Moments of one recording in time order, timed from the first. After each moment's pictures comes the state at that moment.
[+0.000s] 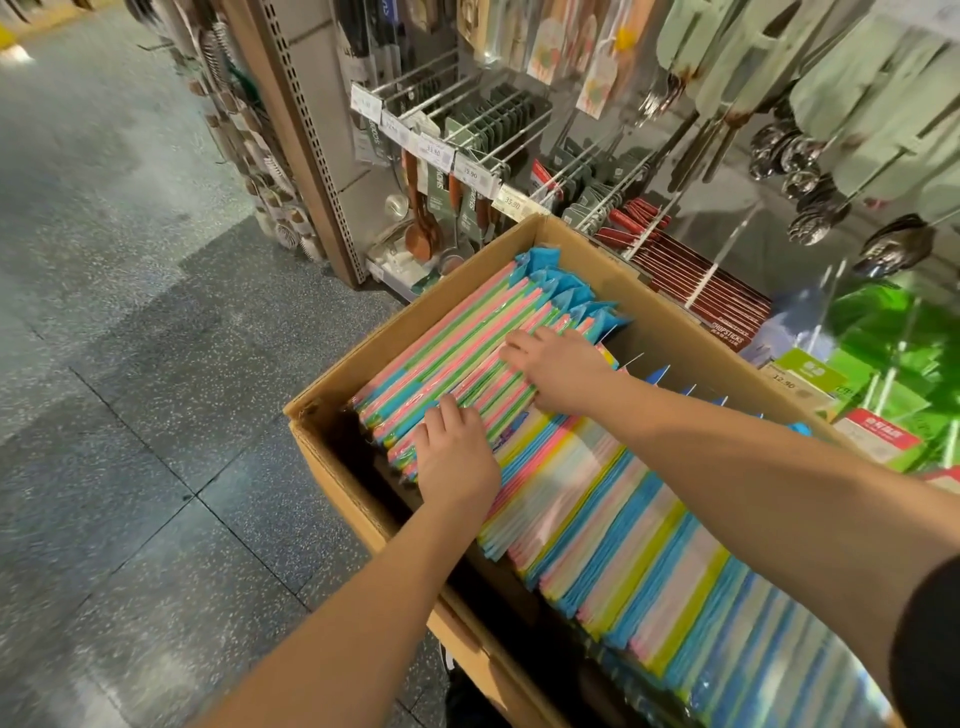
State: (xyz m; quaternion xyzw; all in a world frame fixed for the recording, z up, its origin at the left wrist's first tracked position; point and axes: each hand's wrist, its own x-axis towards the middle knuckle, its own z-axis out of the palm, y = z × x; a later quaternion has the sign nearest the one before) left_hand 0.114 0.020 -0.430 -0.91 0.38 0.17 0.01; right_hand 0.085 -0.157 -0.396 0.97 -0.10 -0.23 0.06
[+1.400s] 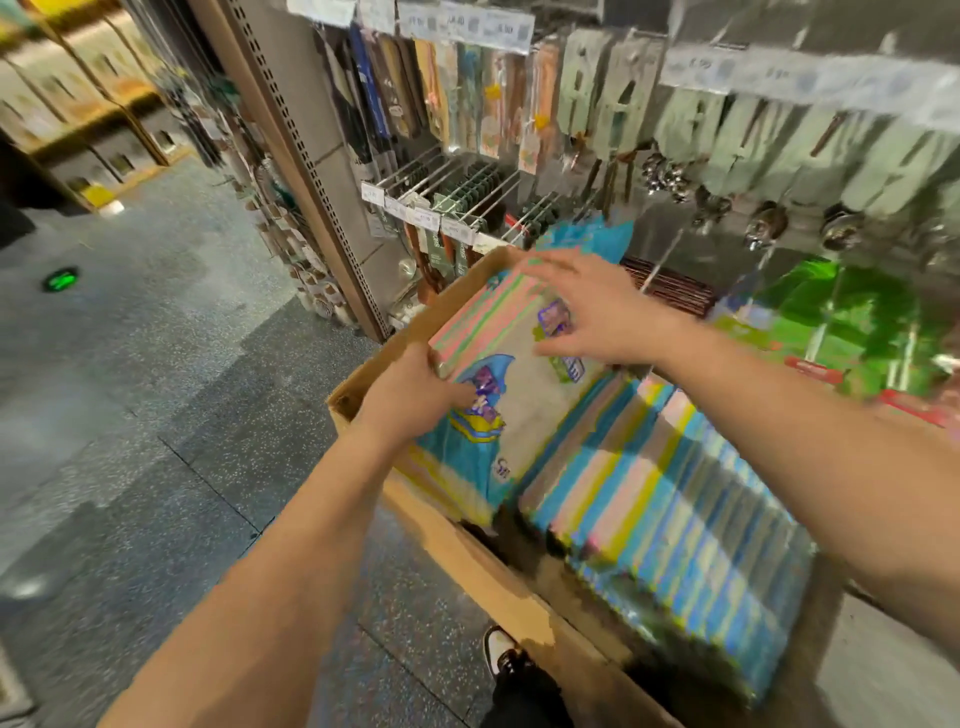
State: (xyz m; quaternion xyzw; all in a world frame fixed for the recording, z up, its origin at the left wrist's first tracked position) left_hand 0.102 0.073 -0.226 -0.88 0.31 0.30 -0.22; right_hand -0.033 -0.129 -0.224 0.97 -0.19 0.05 -0.14
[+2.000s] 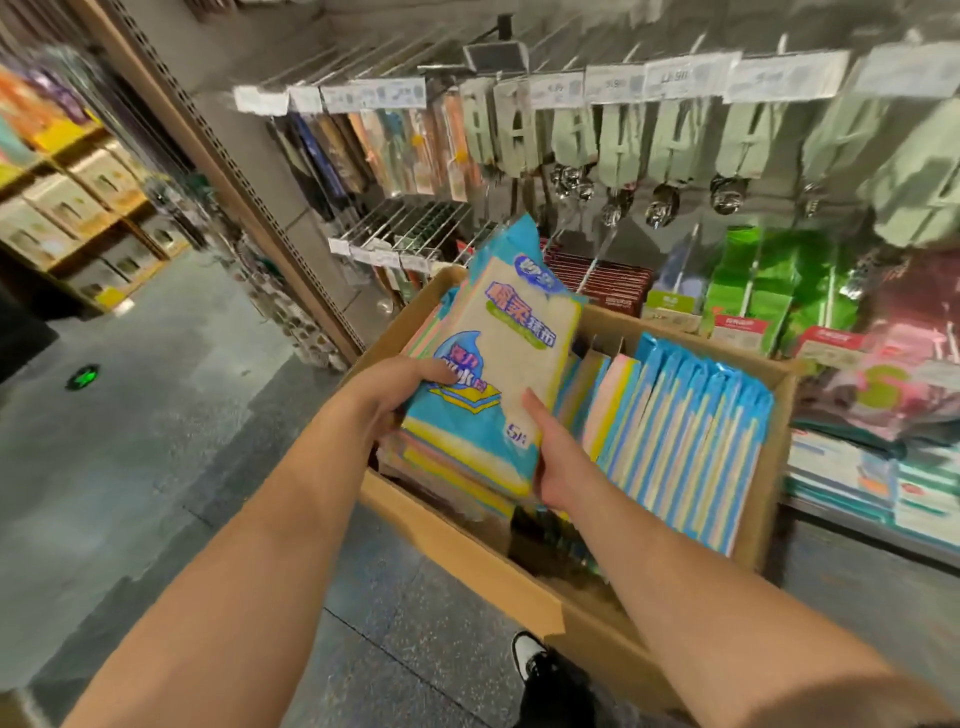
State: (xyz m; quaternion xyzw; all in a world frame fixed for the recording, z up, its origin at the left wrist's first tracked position) left_hand 0.046 0.059 -0.202 -0.78 0.17 0.53 -0.29; right_hand -0.128 0.007 -0.323 0.17 -0.41 0.16 -0.88
